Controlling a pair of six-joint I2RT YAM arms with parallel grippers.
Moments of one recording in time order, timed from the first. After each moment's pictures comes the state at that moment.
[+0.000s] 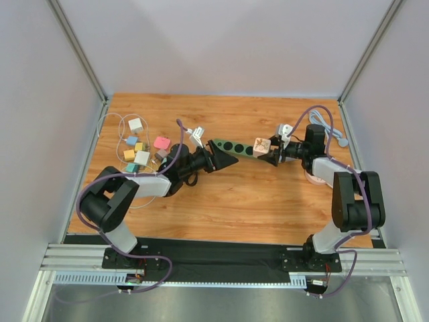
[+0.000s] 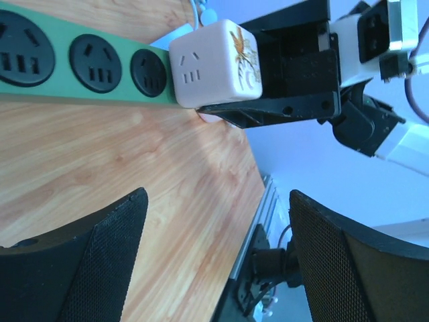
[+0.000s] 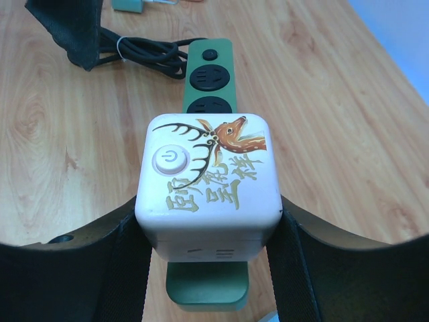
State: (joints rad) left arm -0.61 1.65 0.70 0.83 0.47 -0.99; right arm 0.01 1.62 0.82 0.32 -1.16 -0.62
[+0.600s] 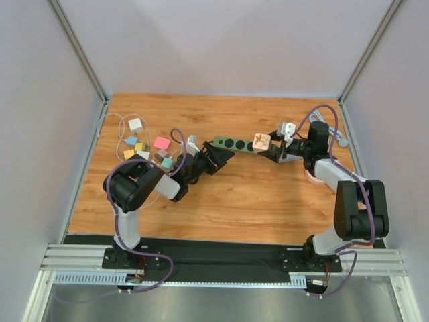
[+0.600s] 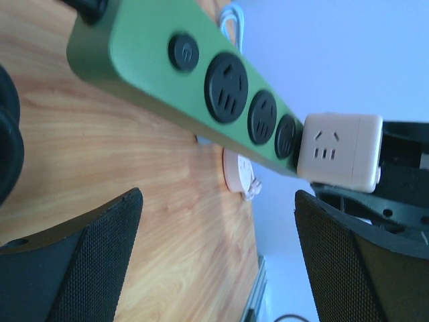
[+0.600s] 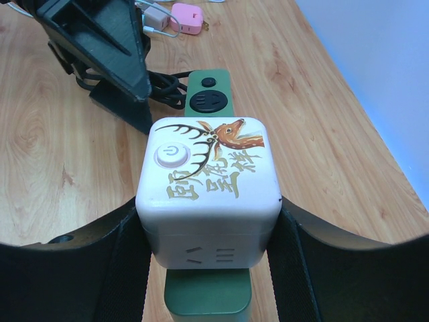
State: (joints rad) left arm -0.63 1.93 0.66 1.17 0.17 -1.24; right arm 0.02 1.53 0.81 0.37 -1.19 -0.61
